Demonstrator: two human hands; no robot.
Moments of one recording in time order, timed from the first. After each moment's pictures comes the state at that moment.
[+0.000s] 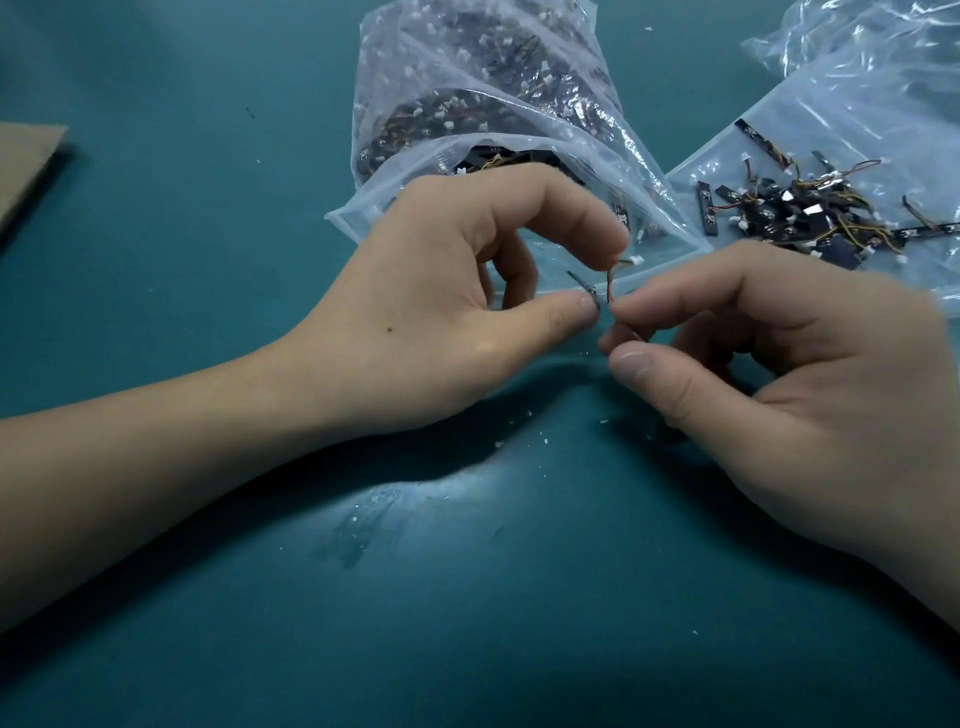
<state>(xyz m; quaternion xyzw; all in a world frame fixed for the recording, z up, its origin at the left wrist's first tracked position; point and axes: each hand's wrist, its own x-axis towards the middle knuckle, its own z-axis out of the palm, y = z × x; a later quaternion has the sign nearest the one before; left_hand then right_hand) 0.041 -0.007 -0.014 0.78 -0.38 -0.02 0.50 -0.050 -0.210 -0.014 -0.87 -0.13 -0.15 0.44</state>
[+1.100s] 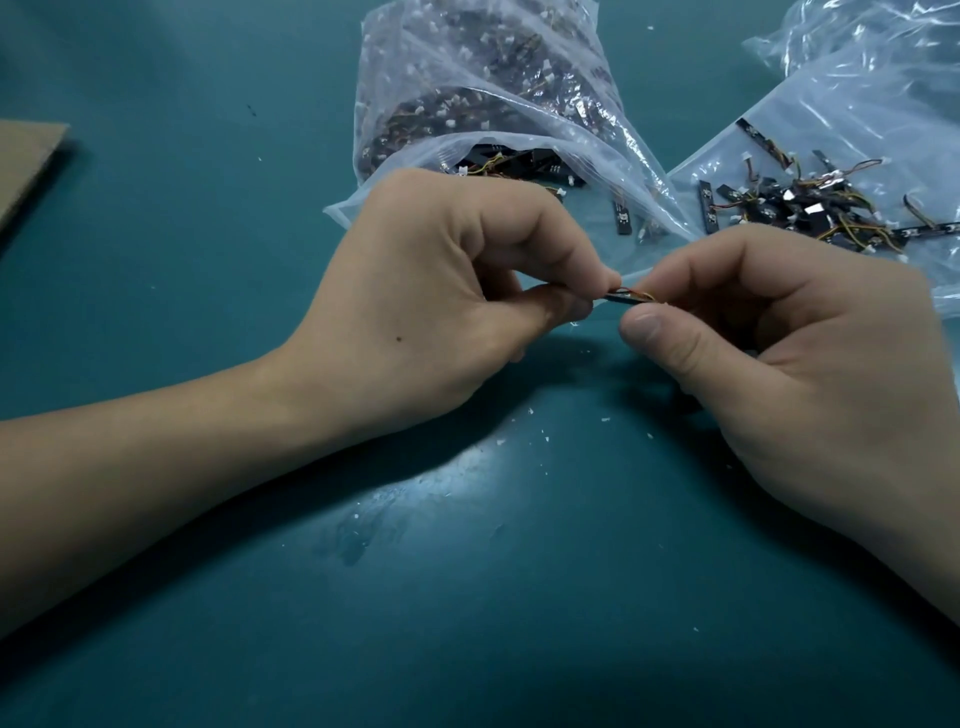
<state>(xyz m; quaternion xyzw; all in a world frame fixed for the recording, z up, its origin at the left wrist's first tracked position) 0.034 -0.008 -0.016 0.78 -0.35 0.03 0.52 -0.044 -0.211 -0.019 -0.87 -0.07 -0.17 0.46</state>
